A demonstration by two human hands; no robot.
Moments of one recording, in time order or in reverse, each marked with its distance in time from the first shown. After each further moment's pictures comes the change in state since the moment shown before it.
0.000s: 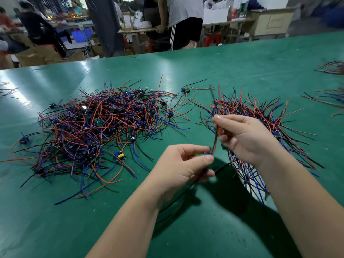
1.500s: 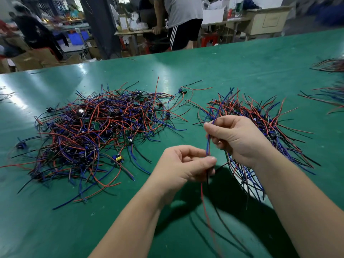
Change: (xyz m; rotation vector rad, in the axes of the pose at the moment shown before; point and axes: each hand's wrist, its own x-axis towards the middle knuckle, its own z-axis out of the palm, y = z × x) left_hand 0.003 -0.002 0.002 -0.005 0.005 0.014; right_hand 0.000 0.006 -0.002 -0.223 -0.113 -0.073
